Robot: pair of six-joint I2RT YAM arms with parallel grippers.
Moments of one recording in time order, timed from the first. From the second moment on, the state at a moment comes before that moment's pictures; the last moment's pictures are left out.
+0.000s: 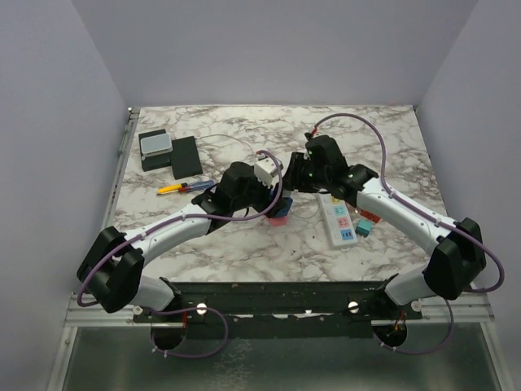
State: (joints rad) left arm -0.74 1.38 0.85 0.06 0.21 -0.11; right arm 0.65 1.46 1.19 -0.42 0.01 0.63
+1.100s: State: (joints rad) left arm -0.78 1.43 0.89 0.10 0.23 -0.09; right arm 0.60 1.34 1.10 -0.41 0.01 0.65
